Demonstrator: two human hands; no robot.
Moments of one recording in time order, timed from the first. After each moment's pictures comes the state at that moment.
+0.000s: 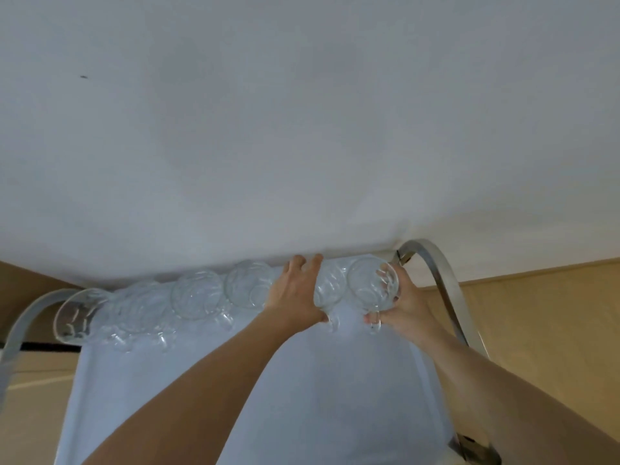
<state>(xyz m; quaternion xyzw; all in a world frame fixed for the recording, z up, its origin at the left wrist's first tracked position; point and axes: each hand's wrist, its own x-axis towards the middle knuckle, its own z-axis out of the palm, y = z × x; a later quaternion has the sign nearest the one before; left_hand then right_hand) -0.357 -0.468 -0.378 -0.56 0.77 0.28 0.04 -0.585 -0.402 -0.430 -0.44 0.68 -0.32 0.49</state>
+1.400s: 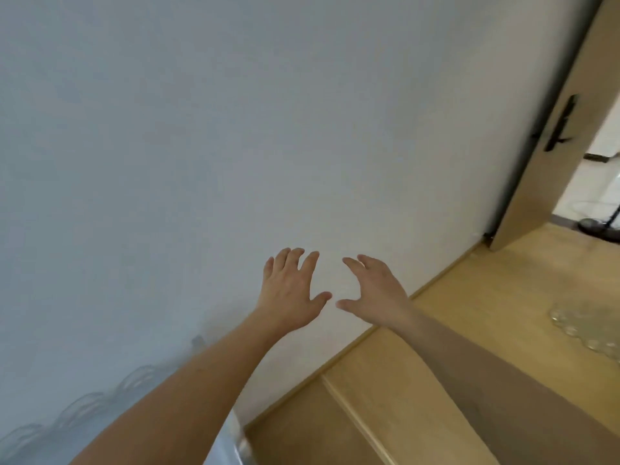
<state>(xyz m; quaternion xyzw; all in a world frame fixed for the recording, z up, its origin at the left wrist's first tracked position) -0.733 -0.293 -0.178 -0.30 0.94 0.01 -0.15 -0.886 -0.173 -0.177 -0.51 0.84 -0.17 0.07</state>
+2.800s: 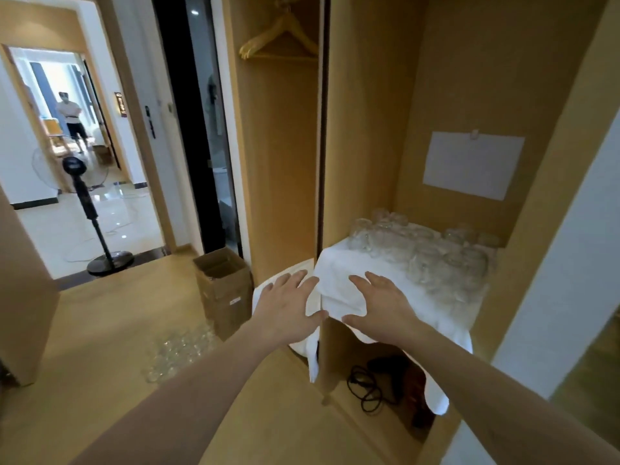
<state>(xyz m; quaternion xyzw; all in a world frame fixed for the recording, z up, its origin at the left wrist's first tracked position) -1.426 0.234 -0.114 0.49 0.87 0.10 -0.02 -1.286 0.387 -0.119 0.29 0.95 -0.10 -0.07</state>
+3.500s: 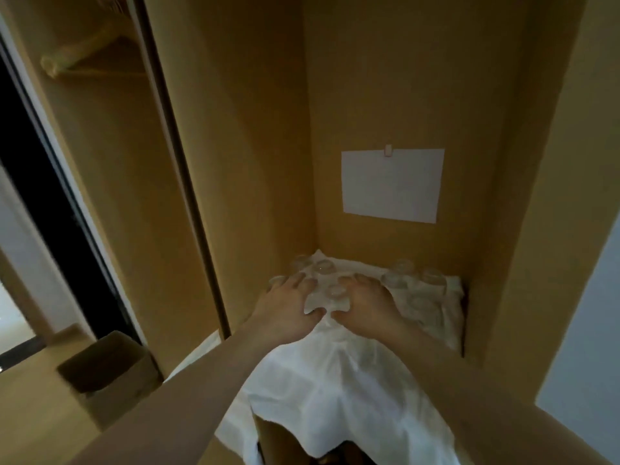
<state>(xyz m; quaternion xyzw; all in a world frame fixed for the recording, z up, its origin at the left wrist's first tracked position) -1.521 0.593 -0.091 0.63 0.76 0.12 -0.03 -1.366 0.694 -0.108 0.43 0.88 -0.13 -0.13</state>
